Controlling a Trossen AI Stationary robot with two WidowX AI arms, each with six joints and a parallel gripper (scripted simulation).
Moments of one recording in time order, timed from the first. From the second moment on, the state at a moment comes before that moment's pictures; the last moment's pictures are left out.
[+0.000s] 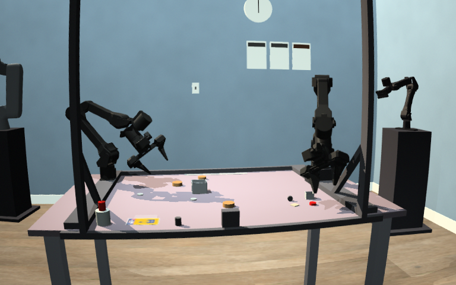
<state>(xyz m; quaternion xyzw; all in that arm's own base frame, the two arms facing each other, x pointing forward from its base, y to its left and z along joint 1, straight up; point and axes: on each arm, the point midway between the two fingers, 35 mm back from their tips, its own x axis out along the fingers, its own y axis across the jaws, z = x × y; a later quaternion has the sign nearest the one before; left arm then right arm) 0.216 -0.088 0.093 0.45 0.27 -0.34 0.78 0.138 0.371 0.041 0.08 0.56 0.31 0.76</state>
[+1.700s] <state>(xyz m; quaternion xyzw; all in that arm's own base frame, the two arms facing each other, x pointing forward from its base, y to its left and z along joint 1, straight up) 0.190 -0.028 0.127 0.17 0.58 -0.16 0.78 0.240 0.117 0.114 0.00 0.62 0.07 0.78</state>
